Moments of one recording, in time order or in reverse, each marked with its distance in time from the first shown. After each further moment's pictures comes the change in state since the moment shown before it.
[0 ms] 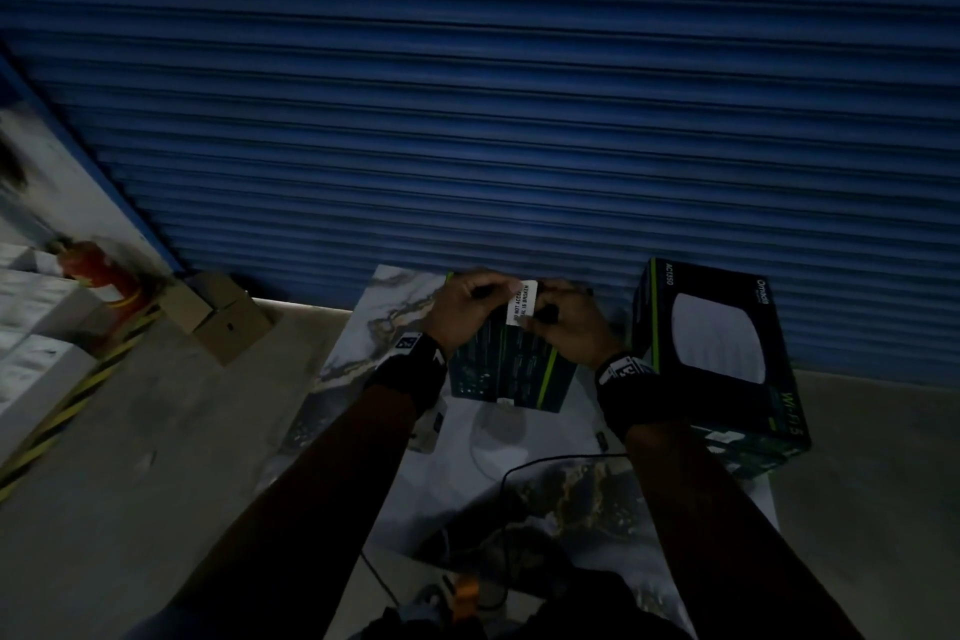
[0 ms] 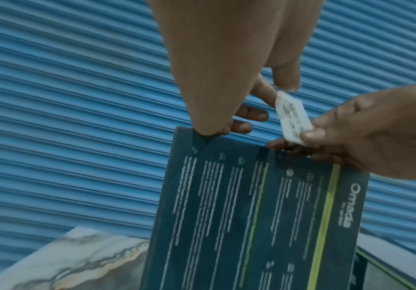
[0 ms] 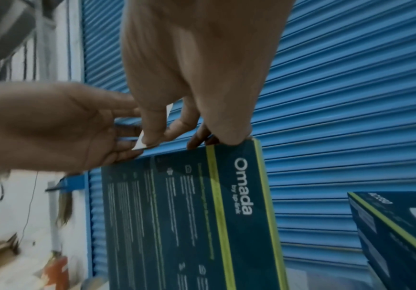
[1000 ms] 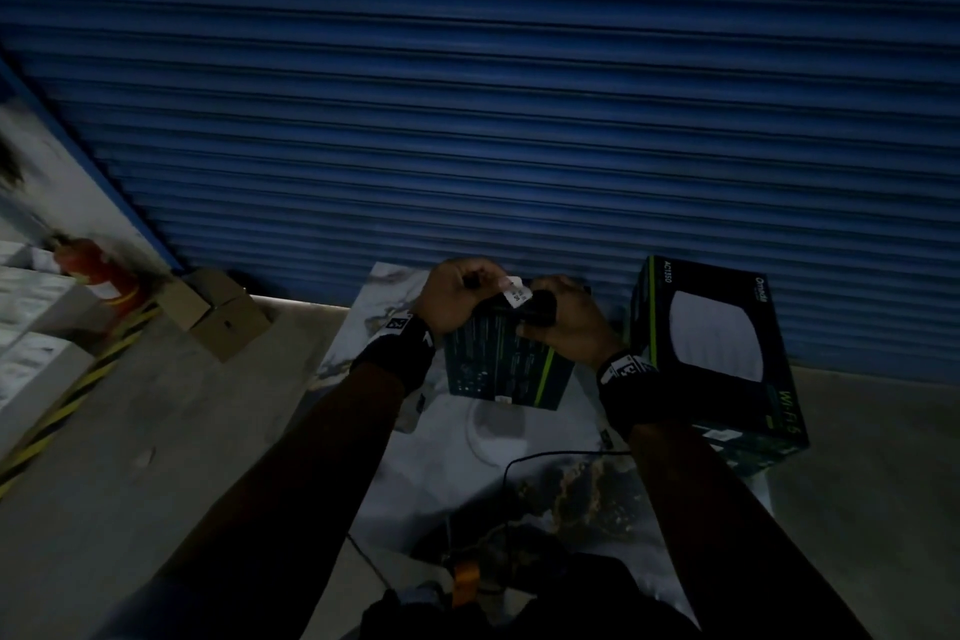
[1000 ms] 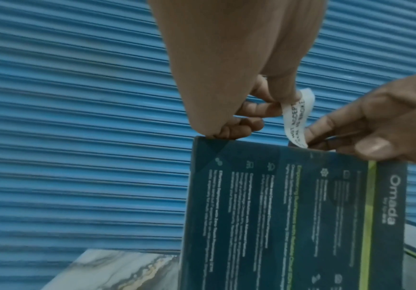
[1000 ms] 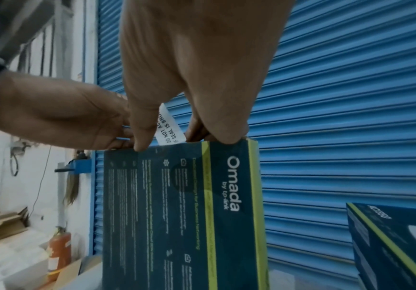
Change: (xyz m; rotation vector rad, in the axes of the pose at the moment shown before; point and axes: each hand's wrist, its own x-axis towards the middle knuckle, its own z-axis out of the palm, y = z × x) left_hand 0.019 -0.004 -0.020 0.139 -0.053 0.071; right_hand 0.000 -0.004 -0.005 -0.078 -0.047 0.094
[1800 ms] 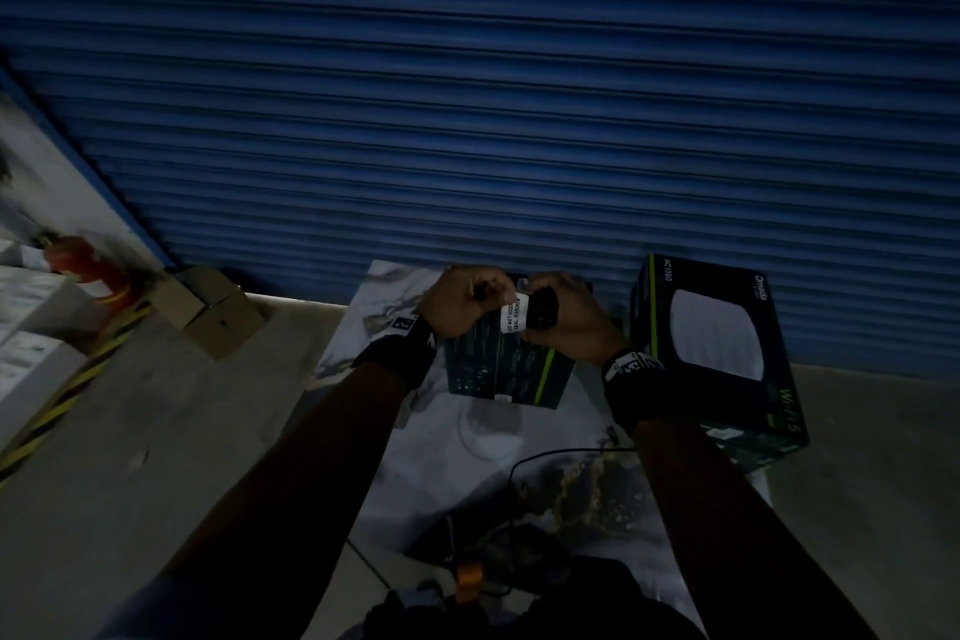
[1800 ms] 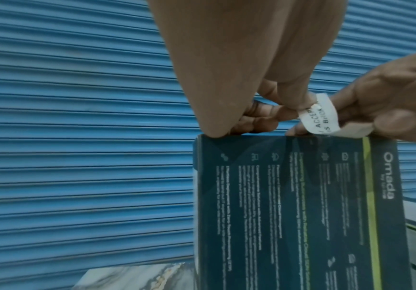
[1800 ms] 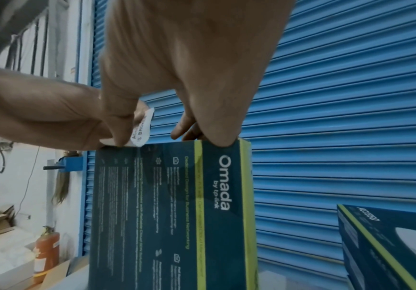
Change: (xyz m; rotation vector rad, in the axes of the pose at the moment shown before) left_hand 0.005 -0.016 -0.001 0.157 -0.186 0.057; right_hand -0.002 -0.001 -0.004 -0.017 -0.009 -0.066
